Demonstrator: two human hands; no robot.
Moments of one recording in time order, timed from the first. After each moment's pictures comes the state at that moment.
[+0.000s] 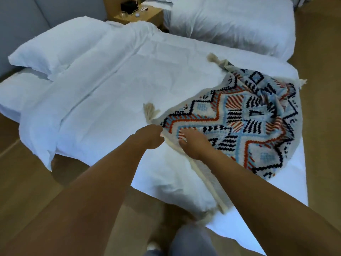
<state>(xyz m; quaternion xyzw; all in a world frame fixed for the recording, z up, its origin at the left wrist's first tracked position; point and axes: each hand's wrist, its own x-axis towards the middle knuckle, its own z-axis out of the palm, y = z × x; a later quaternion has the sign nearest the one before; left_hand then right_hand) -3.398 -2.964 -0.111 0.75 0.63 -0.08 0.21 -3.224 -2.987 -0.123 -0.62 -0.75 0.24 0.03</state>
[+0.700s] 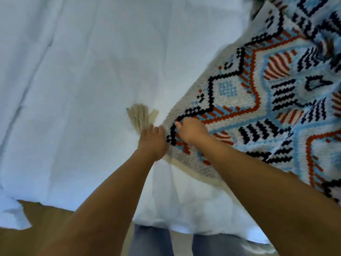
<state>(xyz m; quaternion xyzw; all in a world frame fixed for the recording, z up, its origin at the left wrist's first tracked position) -3.427 -2.721 -0.319 0.80 0.52 -0.22 0.19 -3.289 -2.715 -0.306 -0.75 -0.54 0.38 -0.05</state>
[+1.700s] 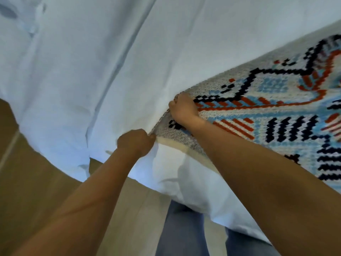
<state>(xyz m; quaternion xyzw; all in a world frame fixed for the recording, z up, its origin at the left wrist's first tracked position) -3.757 -2.710 -0.339 0.57 0.72 -0.25 0.30 -3.614 -2.626 -0.352 -0.67 -0.57 0.47 0.03</state>
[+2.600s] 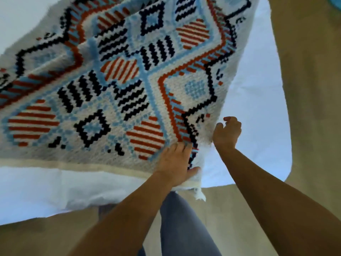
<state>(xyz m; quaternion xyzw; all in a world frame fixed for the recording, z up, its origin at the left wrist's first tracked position) -3.249 -2.954 -0.333 0.90 0.28 -0.17 0.30 -3.080 -2.976 -0.330 -0.94 -0.12 0.19 0.26</state>
